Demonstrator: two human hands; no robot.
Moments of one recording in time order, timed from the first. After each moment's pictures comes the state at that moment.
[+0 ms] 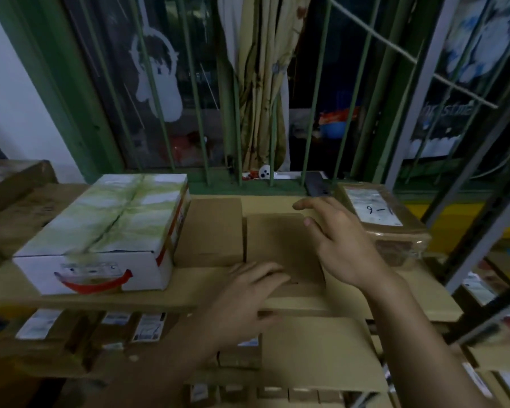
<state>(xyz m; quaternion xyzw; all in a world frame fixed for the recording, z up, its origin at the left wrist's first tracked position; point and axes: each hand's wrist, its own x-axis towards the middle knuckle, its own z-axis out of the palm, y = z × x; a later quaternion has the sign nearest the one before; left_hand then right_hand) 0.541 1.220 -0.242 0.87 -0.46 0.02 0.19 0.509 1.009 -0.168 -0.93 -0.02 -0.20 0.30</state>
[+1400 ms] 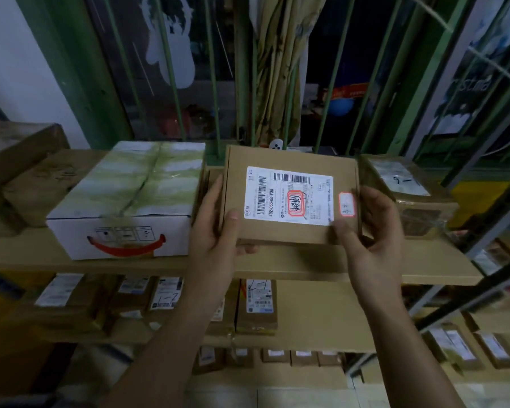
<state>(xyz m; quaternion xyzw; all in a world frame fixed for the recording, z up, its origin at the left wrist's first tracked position) 0.523 1.278 -0.205 0.64 -0.14 0.05 0.75 0.464 1.077 -0.218 -0.73 0.09 -0.38 0.56</state>
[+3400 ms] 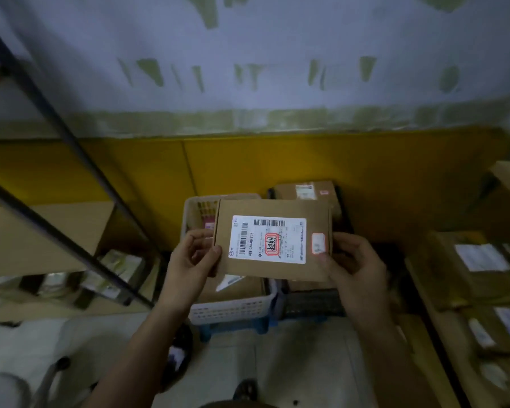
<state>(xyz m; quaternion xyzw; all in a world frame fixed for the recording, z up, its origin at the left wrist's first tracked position) 0.081 1.715 -0.329 0.56 0.47 0.41 0.55 0.327 1.597 -0.309 -0.67 -0.35 0.27 0.60</state>
